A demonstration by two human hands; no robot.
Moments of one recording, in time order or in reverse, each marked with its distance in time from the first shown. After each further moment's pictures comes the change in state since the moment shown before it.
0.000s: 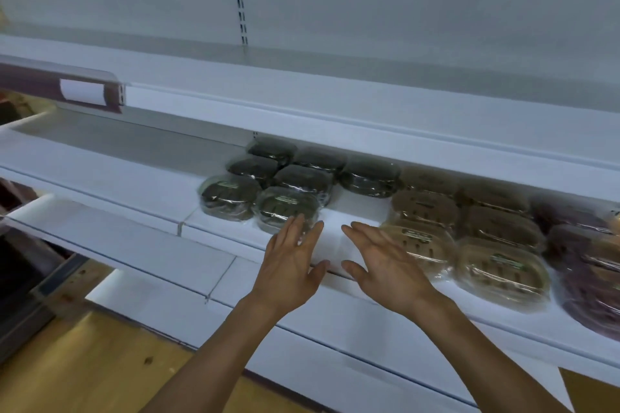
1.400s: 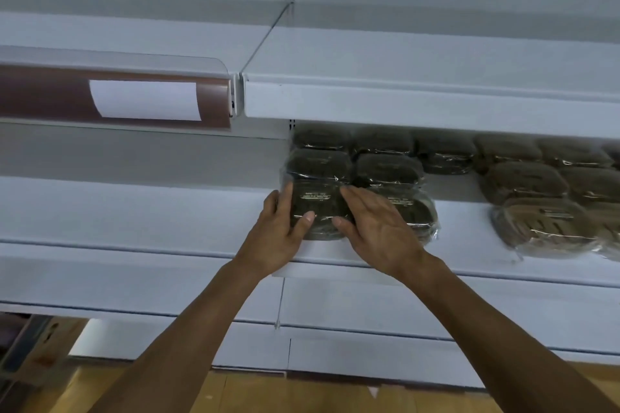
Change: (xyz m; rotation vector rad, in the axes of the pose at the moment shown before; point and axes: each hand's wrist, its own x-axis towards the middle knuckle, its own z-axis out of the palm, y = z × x) left_hand 0.086 -0.271 -0.074 -0.445 -0.254 0.010; right_hand 0.190 -0.172 0.106 -0.137 0.087 0.234
